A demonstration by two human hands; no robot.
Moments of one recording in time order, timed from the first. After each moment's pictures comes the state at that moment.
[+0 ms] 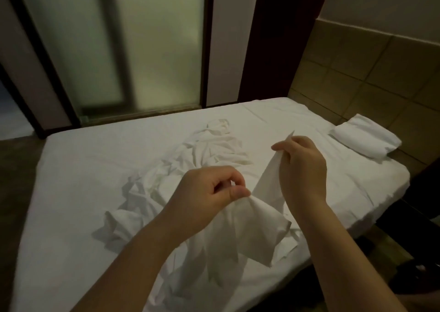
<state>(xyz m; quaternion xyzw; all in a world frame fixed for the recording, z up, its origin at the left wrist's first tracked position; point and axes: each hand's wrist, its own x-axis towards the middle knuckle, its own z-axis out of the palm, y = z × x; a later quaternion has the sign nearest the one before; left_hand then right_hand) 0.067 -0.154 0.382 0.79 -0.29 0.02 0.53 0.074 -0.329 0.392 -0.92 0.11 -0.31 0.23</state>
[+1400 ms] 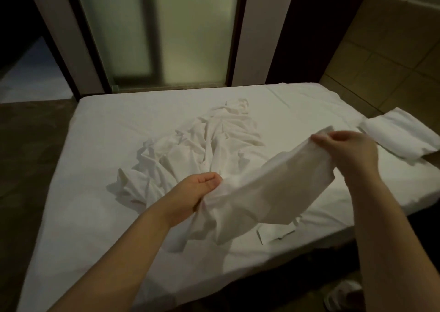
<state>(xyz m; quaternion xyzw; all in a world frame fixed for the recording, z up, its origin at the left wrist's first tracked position) 0.042 -0.179 0.302 0.66 -0.06 -0.23 0.71 0.073 -0.446 0.386 -0.86 0.17 -0.16 0.45</state>
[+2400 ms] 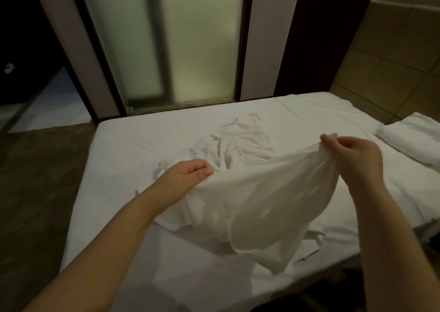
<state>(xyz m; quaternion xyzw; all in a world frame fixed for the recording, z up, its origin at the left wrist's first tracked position) 0.075 -0.125 0.362 0.82 -0.10 -0.11 0.55 0.091 -0.414 0.392 -0.84 0.16 -0.20 0.48</state>
